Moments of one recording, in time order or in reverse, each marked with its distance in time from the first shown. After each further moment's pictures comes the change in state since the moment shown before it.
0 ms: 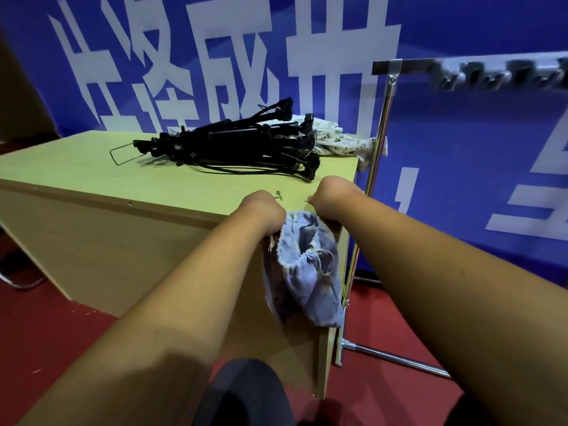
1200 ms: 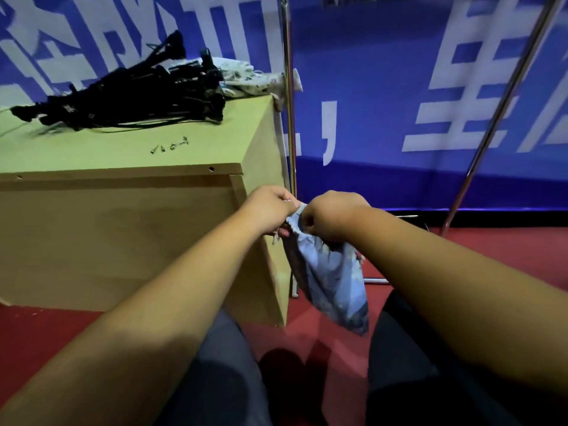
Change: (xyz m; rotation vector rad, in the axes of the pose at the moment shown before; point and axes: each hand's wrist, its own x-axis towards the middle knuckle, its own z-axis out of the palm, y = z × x) left_hand -0.095 0.063 0.157 -0.440 -0.323 0.219; right_hand -0.153 0.173 0.045 -0.314 -0.209 -0.171
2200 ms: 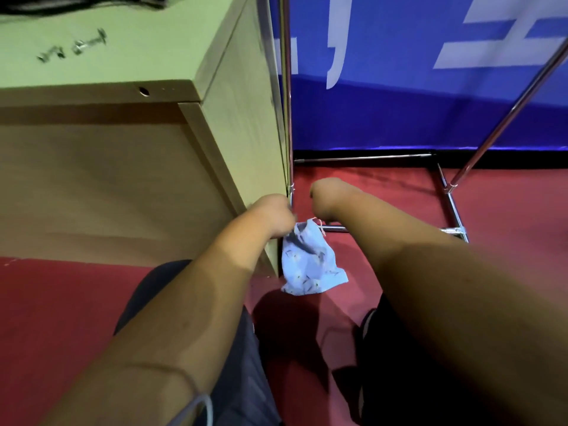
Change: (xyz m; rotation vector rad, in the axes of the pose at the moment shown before) left_hand 0.102 -0.131 0.093 0.552 -0.277 -0.152; right_hand 0.115 0.032 0.139 0.222 -0.331 0.182
